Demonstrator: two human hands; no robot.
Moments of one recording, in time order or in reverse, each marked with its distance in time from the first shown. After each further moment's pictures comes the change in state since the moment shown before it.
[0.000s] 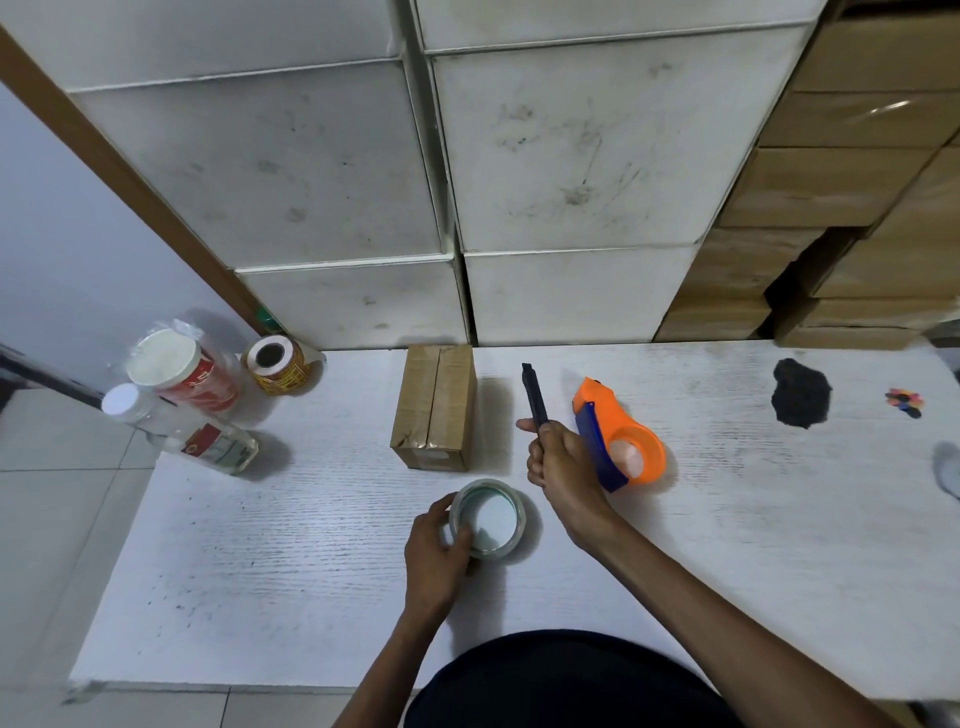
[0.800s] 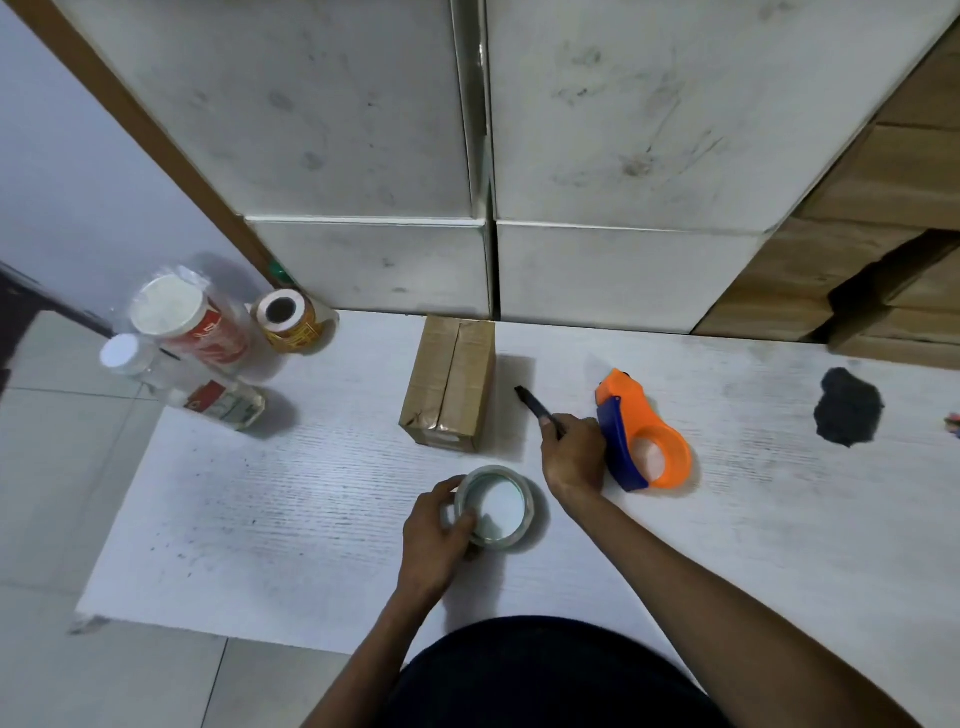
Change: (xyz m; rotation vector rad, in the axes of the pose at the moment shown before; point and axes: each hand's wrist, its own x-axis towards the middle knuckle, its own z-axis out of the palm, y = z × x) left_hand -0.001 0.009 -0.007 -0.015 -0.036 -0.118; right_hand 0.082 0.067 -0.005 -0.839 0.292 -0.089
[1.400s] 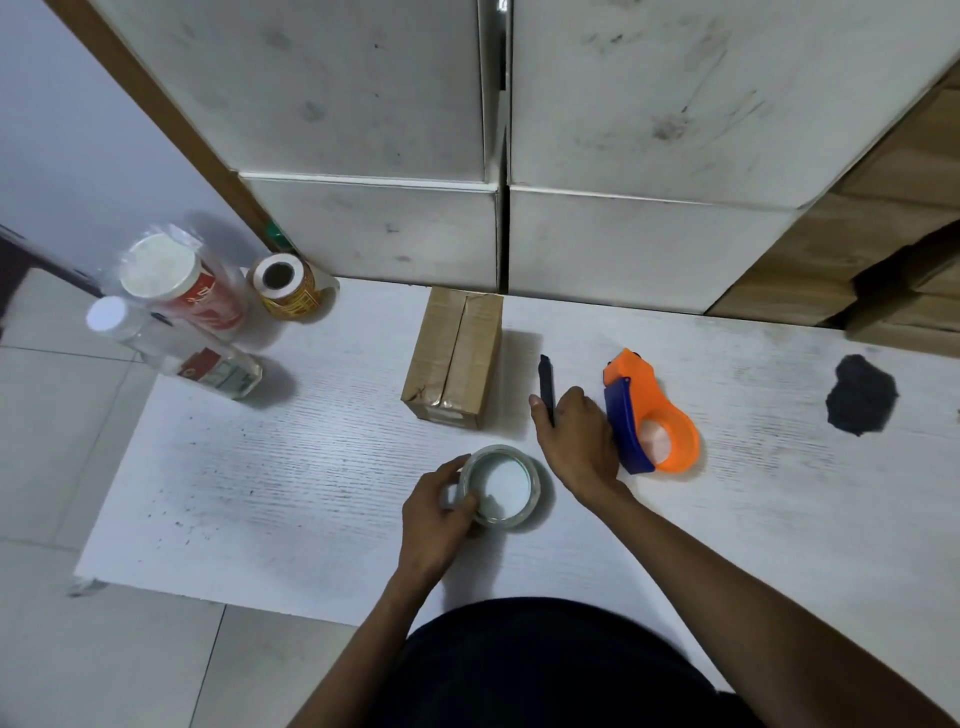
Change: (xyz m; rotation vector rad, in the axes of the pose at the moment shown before) left_hand -0.012 0.016 -0.002 -0.047 0.019 -0.061; right_hand -0.011 -0.005 -0.020 -0.230 -0.061 -0.217
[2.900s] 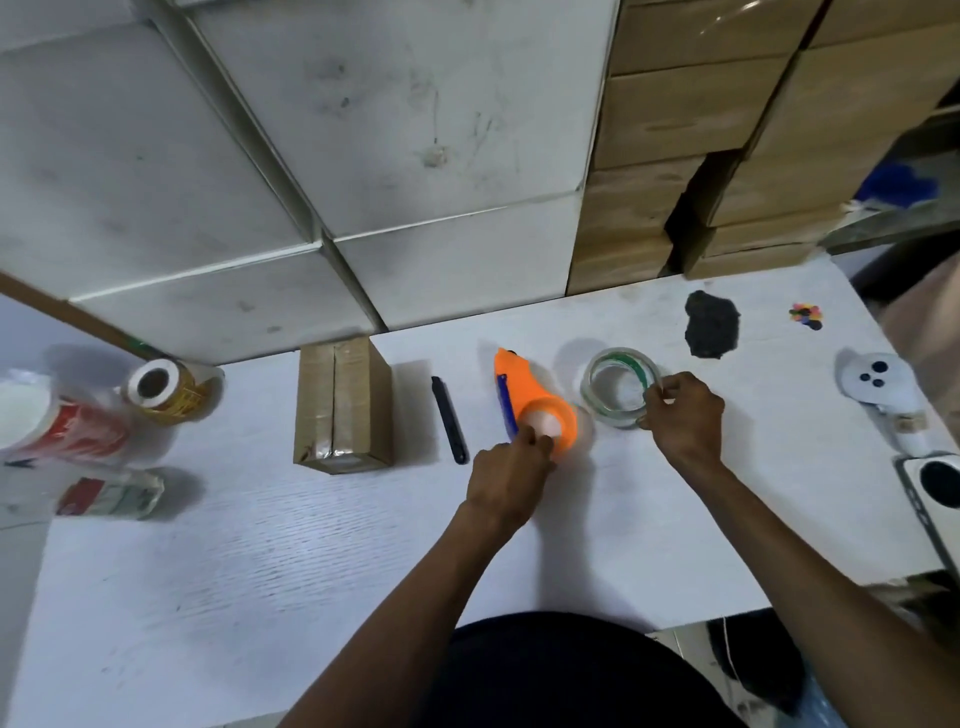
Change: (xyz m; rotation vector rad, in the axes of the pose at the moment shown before) left_hand 0.015 0.094 0.142 1.136 -0.461 0.724; right_hand -0.018 0.162 -0.133 0.380 0.383 0.394
